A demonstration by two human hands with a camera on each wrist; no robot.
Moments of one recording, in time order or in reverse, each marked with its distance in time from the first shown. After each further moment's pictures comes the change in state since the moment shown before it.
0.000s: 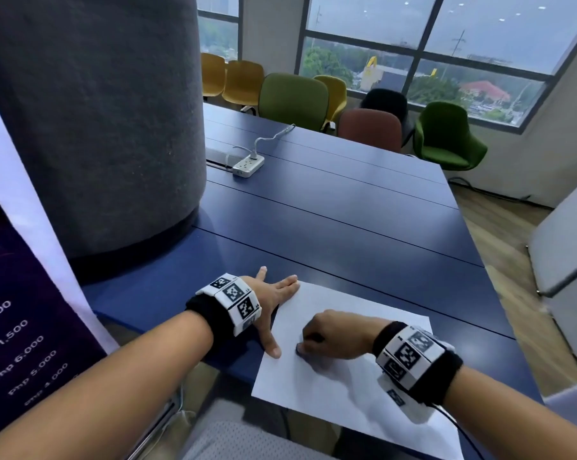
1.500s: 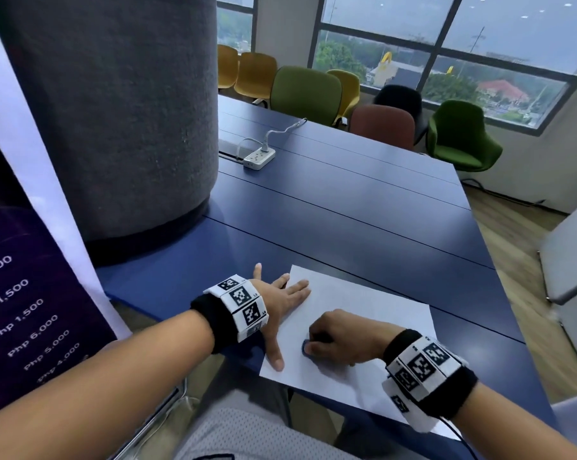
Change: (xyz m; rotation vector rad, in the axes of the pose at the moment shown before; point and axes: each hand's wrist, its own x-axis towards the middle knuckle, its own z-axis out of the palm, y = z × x) left_hand -0.002 0.012 0.016 0.092 0.008 0.069; right_hand -0.006 0.000 0.009 0.092 -0.005 -0.108
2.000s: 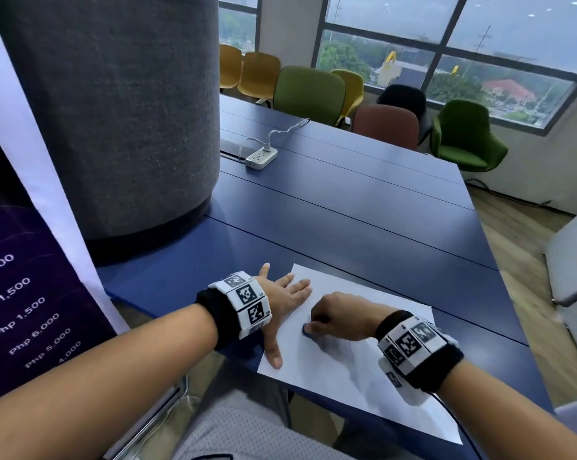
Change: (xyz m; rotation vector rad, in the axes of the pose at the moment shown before) left_hand 0.003 0.002 -0.004 0.083 0.017 0.007; right_hand 0.017 0.009 -0.016 -0.145 0.065 0.051
